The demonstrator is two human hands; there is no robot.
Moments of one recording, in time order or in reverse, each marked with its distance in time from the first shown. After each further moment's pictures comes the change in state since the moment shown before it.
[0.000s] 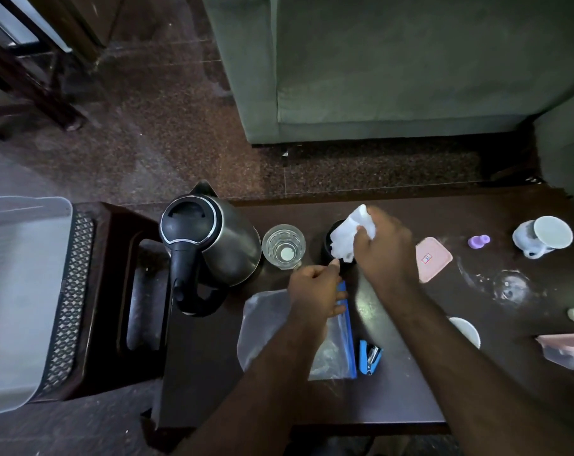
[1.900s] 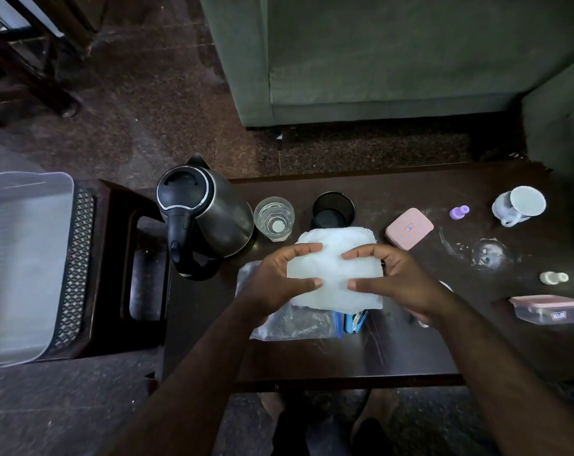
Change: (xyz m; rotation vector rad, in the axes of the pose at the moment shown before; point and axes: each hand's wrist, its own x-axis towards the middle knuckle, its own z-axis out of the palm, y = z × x) left_hand 0.003 -0.033 -0.076 0.228 -0.485 0.343; right_hand -0.069 0.073 -0.055 0.852 -0.800 0.319
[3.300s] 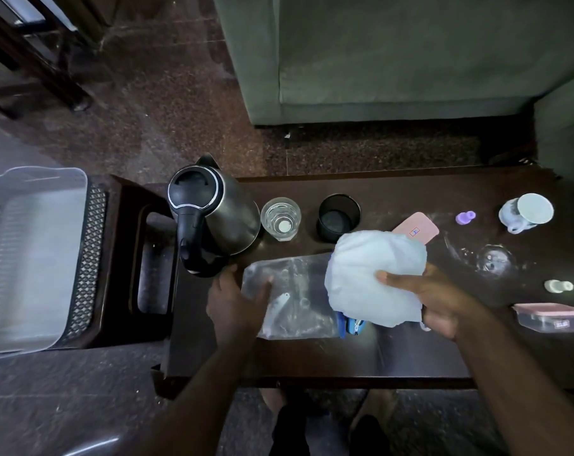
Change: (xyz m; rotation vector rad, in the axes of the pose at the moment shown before) left_hand -0.045 -0.038 -0.023 0.777 0.883 -0.067; right_hand -0.018 -0.005 -0.019 0.340 0.161 0.210
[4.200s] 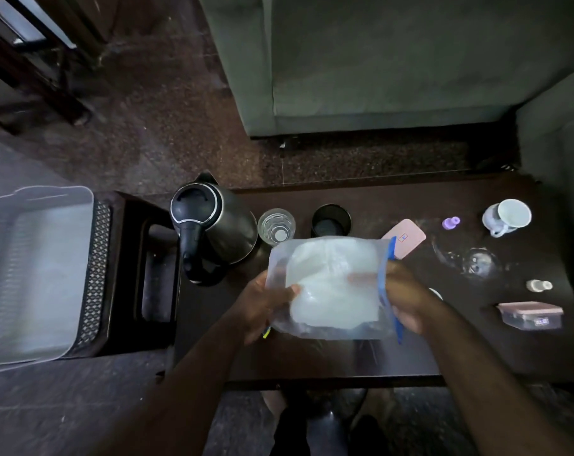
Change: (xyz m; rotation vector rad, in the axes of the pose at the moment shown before) left_hand 0.005 0.053 -0.023 -0.941 -0.943 -0.282; right_hand 0.002 -0.010 0.037 -0.254 0.027 -0.017
